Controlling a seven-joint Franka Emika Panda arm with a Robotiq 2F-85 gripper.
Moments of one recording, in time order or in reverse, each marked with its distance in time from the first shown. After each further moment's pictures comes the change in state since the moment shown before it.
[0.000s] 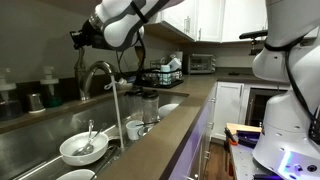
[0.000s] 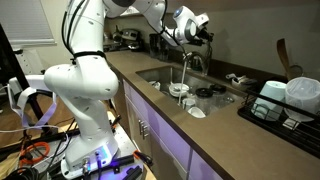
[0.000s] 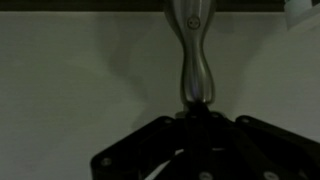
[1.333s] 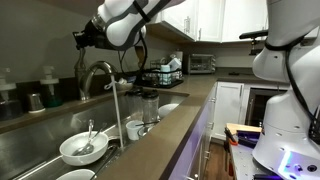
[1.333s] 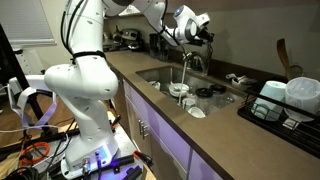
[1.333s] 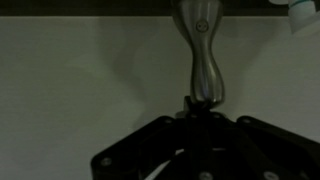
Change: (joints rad) arm -0.010 0.023 0.008 -0.025 -0.002 -0.005 -0.012
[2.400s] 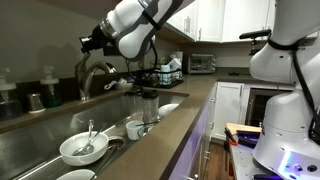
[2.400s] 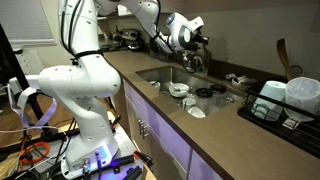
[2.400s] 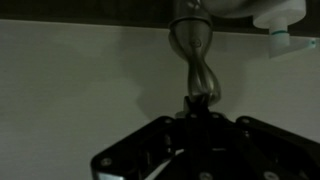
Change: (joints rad) arm 0.286 0.002 -0.283 -0.196 0.007 0.189 0.000
